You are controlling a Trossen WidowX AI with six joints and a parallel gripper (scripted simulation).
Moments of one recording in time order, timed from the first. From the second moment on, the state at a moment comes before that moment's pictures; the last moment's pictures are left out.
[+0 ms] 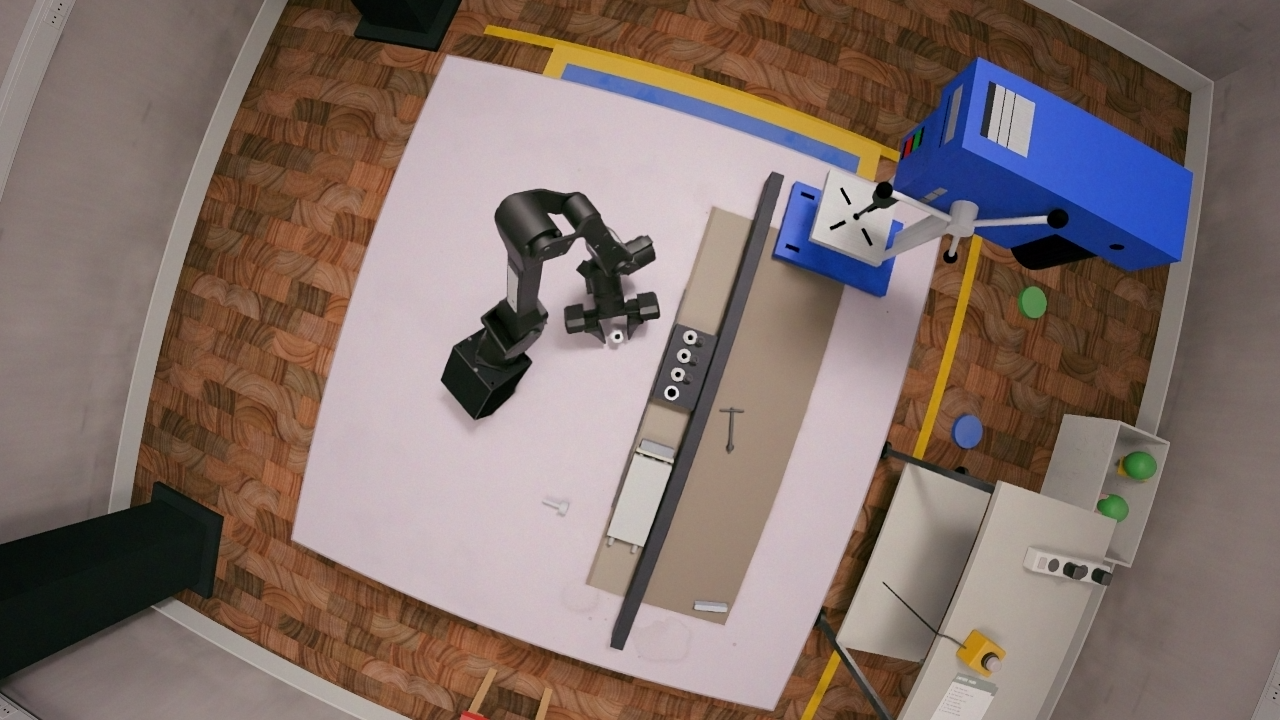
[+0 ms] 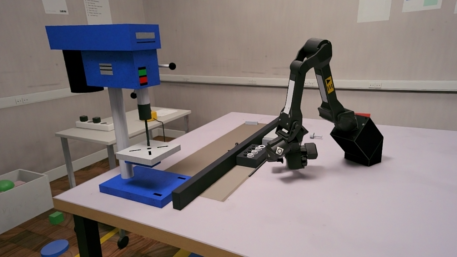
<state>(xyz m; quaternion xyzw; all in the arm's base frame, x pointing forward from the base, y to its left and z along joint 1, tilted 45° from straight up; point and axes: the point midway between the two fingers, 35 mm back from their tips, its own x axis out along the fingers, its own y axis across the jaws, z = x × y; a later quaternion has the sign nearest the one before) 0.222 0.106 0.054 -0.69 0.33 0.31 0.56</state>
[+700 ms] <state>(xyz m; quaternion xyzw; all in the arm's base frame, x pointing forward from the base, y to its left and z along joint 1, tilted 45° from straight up) 0.188 0.044 0.147 -0.69 0.32 0.30 0.57</state>
